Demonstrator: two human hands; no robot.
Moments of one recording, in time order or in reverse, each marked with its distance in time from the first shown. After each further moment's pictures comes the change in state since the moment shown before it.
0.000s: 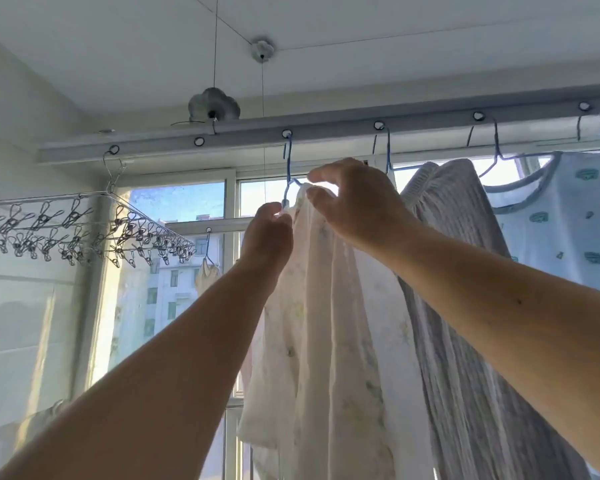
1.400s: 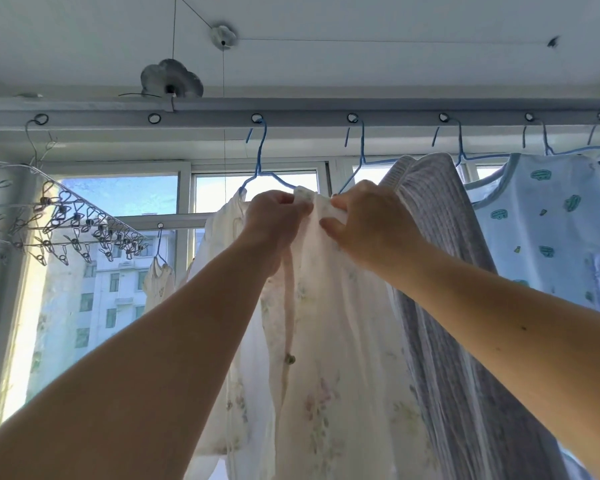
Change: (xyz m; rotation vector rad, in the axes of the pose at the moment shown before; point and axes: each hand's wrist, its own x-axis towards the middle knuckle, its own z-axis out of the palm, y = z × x) left_hand 0.009 0.004 0.023 -0.215 -0.181 -0.006; right_hand -0.015 0.036 0.018 -0.413 -0.073 0.178
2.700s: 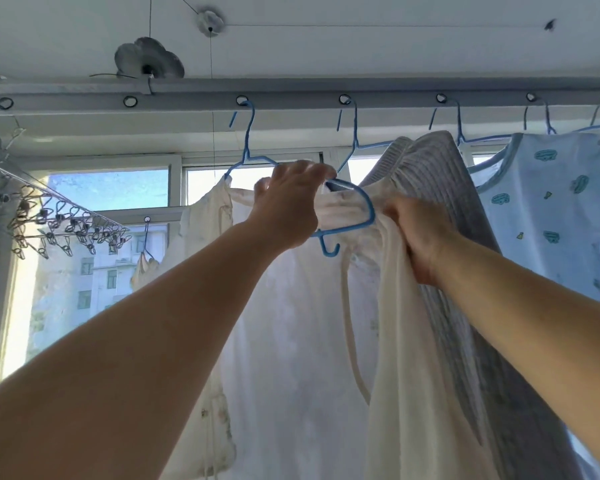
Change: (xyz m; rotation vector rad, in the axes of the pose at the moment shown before) left_hand 0.029 -0.017 0.023 0.876 -0.125 0.633; right_hand 0.005 0.061 0.024 1.323 -0.113 0.648
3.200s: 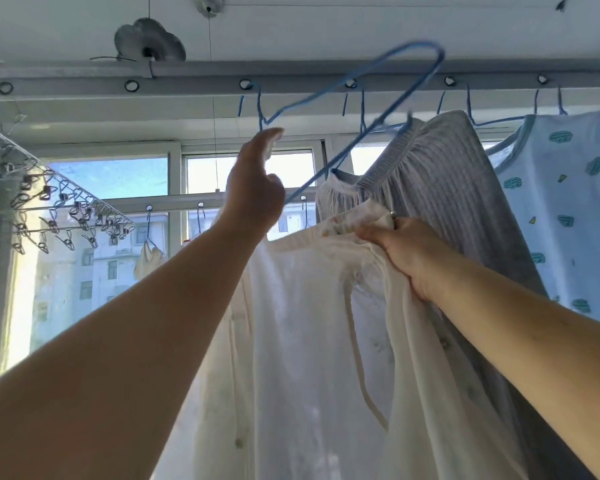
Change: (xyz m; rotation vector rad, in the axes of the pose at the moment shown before) left_hand -0.008 -0.036 0.002 -0.510 0.342 -0.223; right_hand -0.003 0.037 0.012 -0.318 0.036 -0.042
